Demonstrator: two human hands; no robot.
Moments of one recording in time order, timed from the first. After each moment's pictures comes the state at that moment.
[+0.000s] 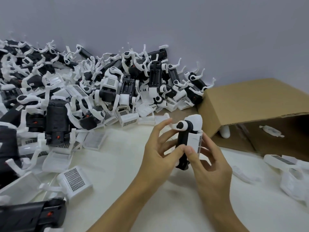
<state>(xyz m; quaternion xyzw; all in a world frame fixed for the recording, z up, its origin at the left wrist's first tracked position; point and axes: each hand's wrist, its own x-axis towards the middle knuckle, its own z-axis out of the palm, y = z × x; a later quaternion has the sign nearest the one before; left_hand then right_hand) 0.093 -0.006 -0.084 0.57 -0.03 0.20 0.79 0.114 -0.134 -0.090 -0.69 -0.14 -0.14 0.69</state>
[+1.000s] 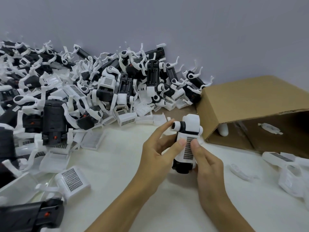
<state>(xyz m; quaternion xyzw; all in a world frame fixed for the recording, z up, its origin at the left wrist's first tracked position) 0.091 -0.010 -0.081 0.59 -0.01 0.18 0.79 0.119 -0.134 -0.090 -0.67 -0.13 0.00 0.73</state>
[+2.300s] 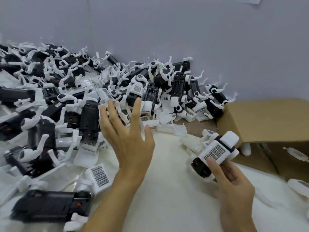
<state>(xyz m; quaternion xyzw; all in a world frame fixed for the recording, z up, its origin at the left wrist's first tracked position) 0.087 0.077 -0.074 0.78 0.28 0.54 0.16 0.125 -0.133 -0.096 -0.65 -0.03 -0.05 0.75</state>
